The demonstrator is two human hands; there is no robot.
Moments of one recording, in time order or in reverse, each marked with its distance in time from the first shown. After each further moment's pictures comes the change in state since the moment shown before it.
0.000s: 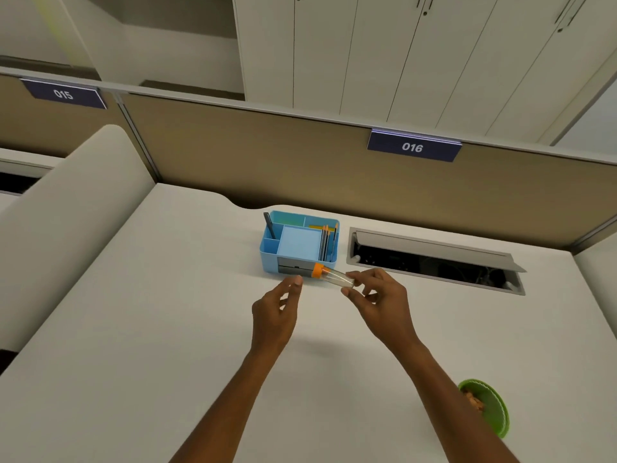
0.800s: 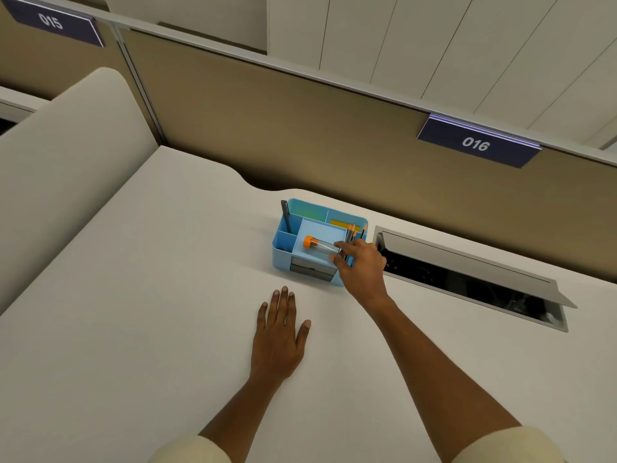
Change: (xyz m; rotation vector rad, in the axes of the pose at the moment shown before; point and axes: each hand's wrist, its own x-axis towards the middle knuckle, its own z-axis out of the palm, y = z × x) left_hand 0.045 -0.151 0.036 0.899 -0.268 0.169; right_hand 0.130 0.053 0.116 -0.375 -0.156 0.092
